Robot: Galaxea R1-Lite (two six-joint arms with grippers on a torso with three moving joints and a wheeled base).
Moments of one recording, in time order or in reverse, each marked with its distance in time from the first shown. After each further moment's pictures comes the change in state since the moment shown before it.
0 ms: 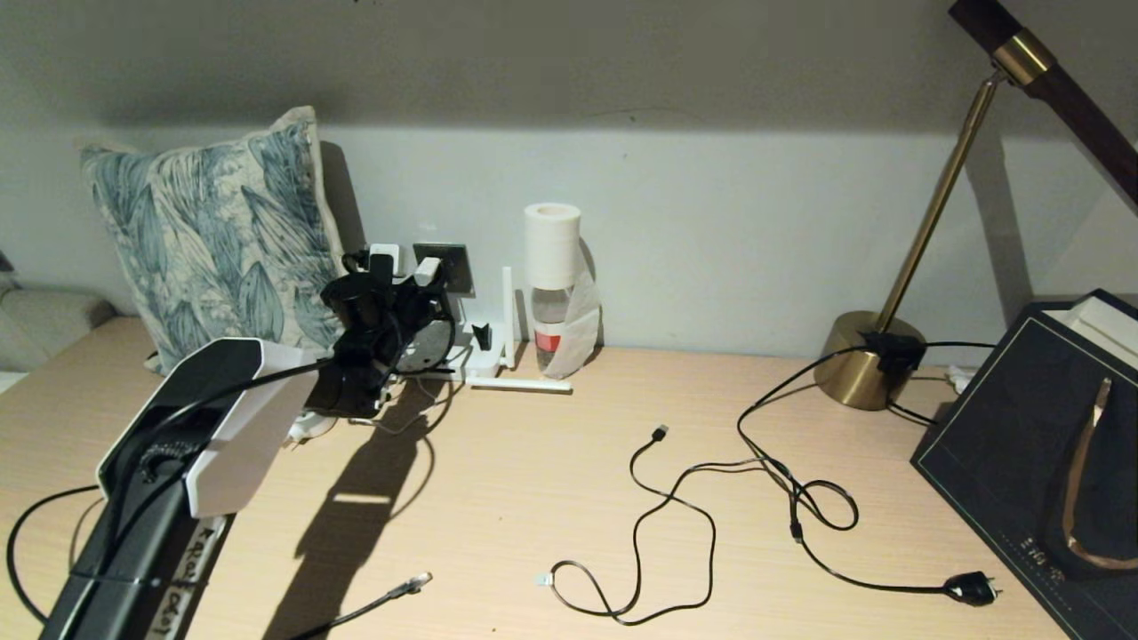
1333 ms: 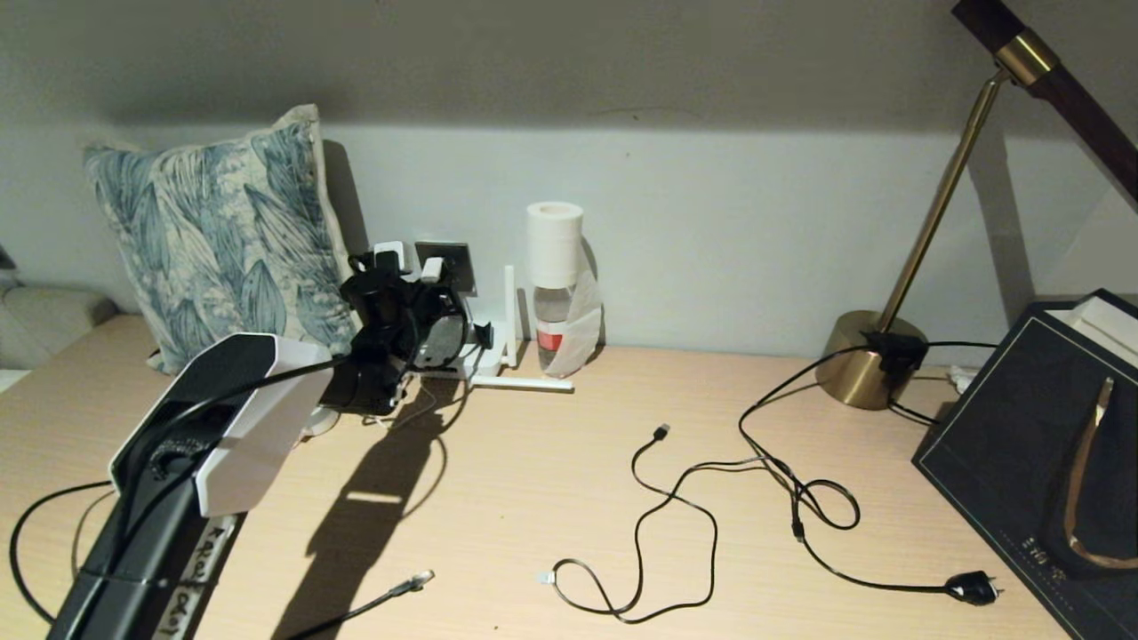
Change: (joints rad) left arm -0.062 -0.042 0.001 0.013 0.107 -0.128; right arm 0.000 0.000 0.000 0.000 0.000 0.000
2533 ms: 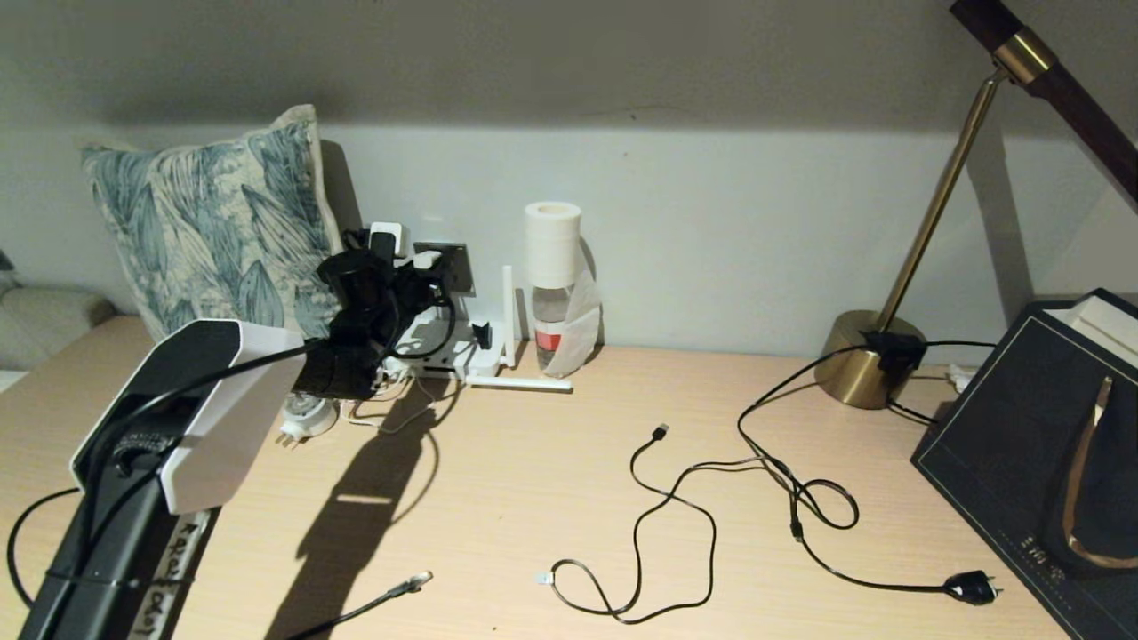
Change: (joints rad) left arm 0.044 -0.038 0.000 0.074 -0.071 0.175; right arm 0.000 0.000 0.000 0.000 0.000 0.000
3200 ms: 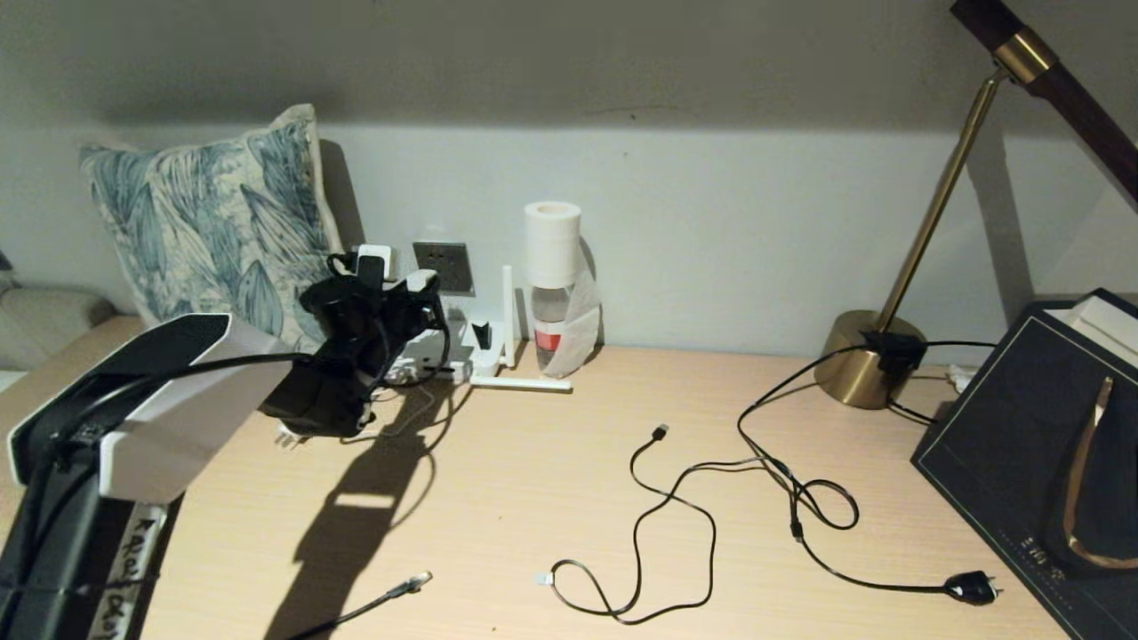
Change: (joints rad) left arm -0.007 -0.142 0.429 -0.286 -0.007 0.001; right arm 0.000 0.000 0.000 0.000 0.000 0.000
